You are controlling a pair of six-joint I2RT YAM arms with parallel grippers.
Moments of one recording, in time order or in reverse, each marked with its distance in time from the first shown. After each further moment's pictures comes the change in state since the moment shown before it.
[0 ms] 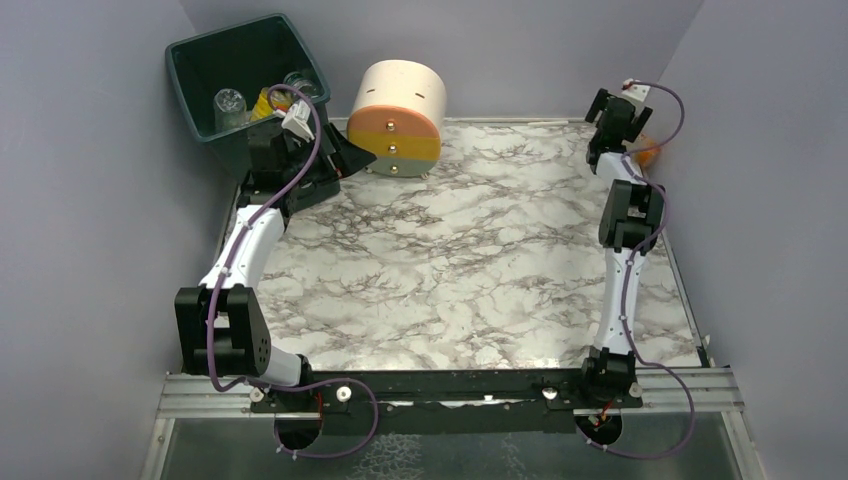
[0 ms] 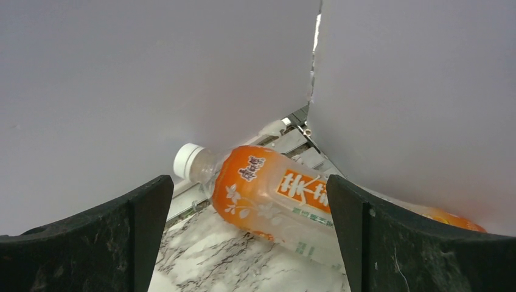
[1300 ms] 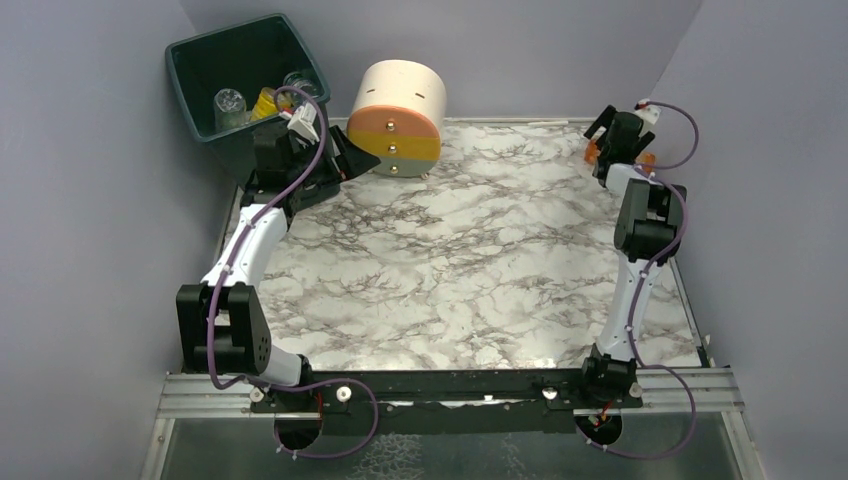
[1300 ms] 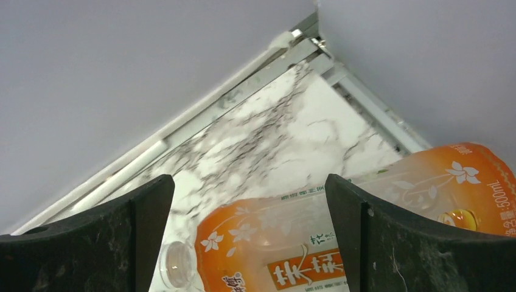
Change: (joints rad) left arm -0.021 0.014 0.000 -0.021 -0.002 0.010; right arm -0.033 -0.266 -0.441 -0.024 -0.117 0.291
